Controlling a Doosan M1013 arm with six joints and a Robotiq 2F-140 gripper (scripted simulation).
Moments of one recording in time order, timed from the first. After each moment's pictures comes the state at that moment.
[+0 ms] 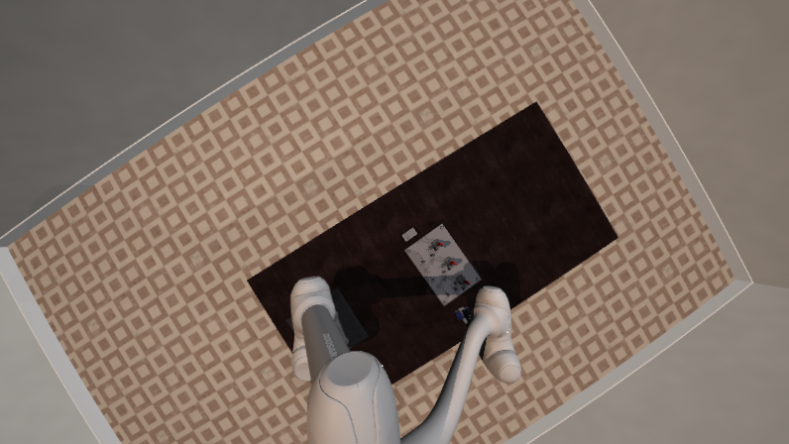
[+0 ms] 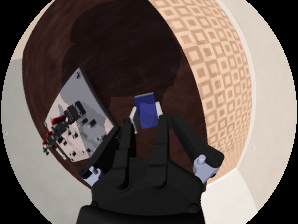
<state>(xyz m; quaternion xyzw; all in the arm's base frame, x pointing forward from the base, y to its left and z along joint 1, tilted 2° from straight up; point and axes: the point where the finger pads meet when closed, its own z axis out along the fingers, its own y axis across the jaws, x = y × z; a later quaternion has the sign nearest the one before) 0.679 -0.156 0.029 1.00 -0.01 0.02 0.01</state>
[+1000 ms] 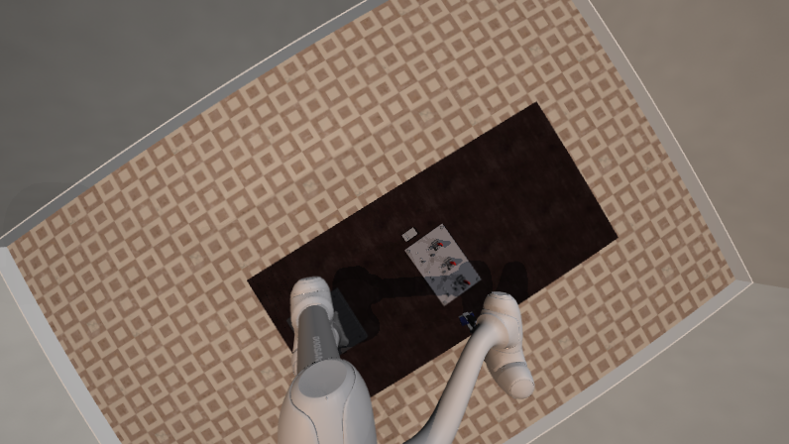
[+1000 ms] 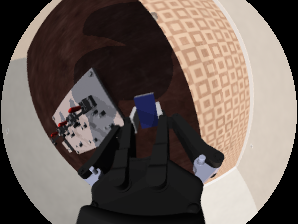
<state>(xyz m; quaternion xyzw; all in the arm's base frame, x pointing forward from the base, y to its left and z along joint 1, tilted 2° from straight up) 0.677 -0.155 0.089 1.00 -0.01 0.02 0.01</state>
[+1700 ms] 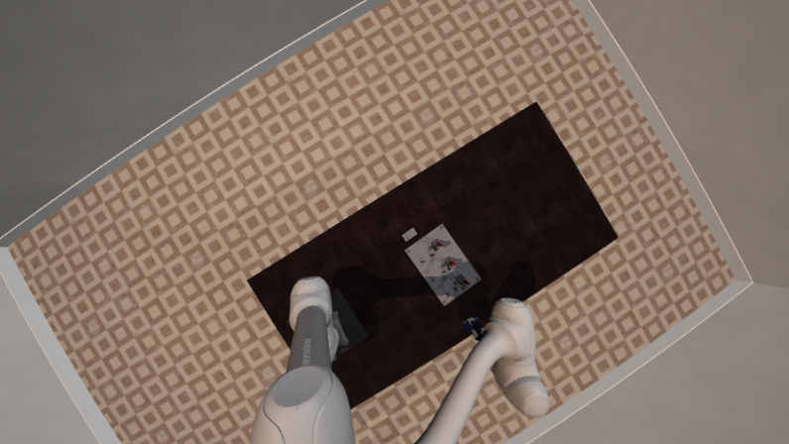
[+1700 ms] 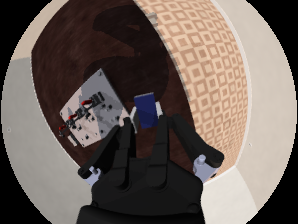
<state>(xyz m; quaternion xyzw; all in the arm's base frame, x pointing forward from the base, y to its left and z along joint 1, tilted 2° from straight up) 0.675 -0.154 0.148 1.00 -0.01 0.02 0.01</state>
